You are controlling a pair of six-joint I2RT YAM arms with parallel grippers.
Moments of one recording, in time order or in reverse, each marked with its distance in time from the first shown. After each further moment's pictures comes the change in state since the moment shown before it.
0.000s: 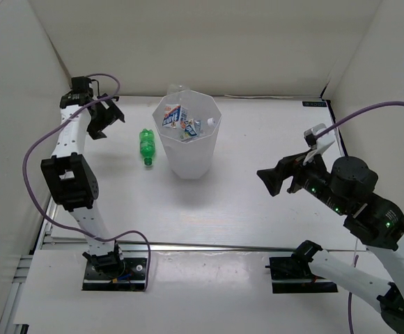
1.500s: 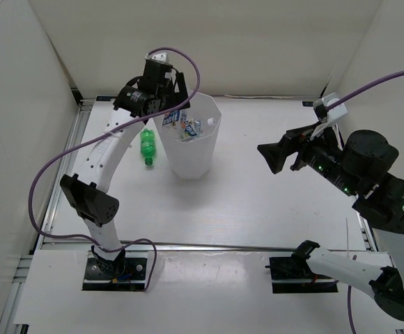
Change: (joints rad) left arm -0.633 -0.126 0.219 -0.001 -0.328 0.066; right arm 0.000 0.204 0.348 -0.041 0.017 -0.055
